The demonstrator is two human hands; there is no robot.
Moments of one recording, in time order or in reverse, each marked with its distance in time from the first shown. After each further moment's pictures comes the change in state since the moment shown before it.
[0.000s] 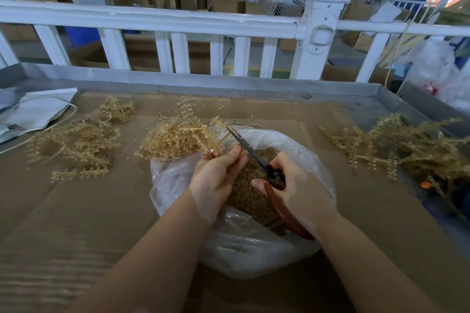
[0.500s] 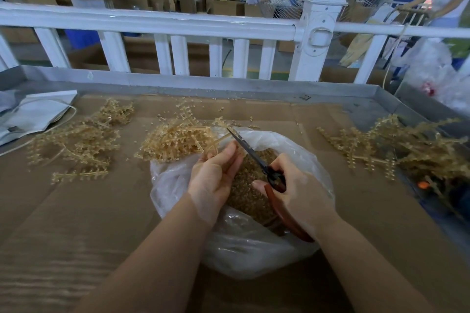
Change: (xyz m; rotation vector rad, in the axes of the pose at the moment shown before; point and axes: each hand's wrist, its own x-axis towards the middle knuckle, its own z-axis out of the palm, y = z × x) left_hand -0.006 -0.002 -0.001 -0.070 -0.019 0.060; right_hand -0.003 0.001 -0.001 -0.034 0.005 -0.011
